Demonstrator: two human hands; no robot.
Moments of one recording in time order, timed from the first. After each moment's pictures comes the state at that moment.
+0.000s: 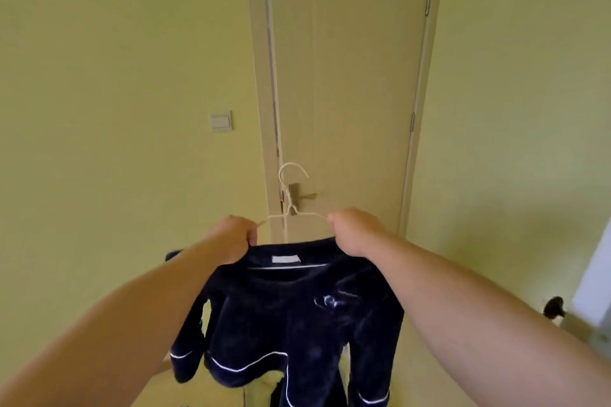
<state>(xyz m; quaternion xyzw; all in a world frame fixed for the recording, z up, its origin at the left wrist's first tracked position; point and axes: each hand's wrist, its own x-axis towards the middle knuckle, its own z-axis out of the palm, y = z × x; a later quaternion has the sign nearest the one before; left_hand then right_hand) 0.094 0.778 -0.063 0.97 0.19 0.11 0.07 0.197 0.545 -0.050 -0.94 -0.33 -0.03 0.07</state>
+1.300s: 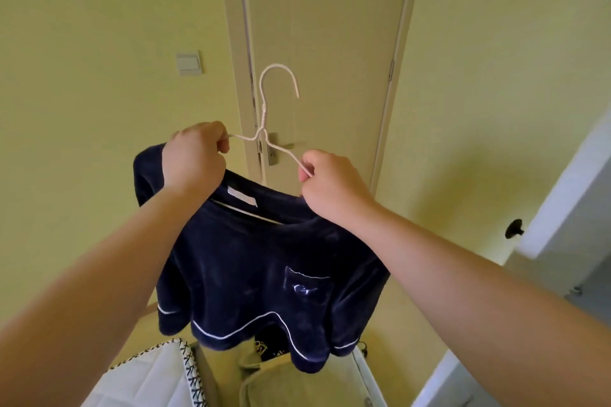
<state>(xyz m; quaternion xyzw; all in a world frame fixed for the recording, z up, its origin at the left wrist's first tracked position) 0.055 0.757 -0.021 0.90 0.15 0.38 0.13 0.082 0.528 -0.012 -0.89 -0.28 -0.04 0.35</state>
